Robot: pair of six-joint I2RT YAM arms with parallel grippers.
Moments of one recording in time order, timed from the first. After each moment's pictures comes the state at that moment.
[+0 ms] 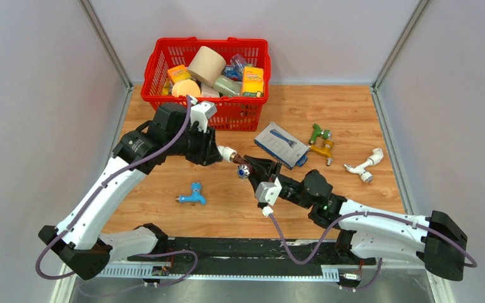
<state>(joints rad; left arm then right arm) -0.61 1.14 1.39 -0.97 0.27 -0.25 1.10 0.99 0.51 0.65 -0.09 -0.86</state>
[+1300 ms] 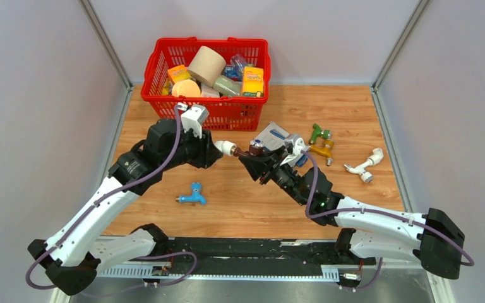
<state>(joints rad) -0.69 0.98 1.20 -0.72 0.09 -0.34 1.07 1.04 0.55 0.73 0.21 0.35</state>
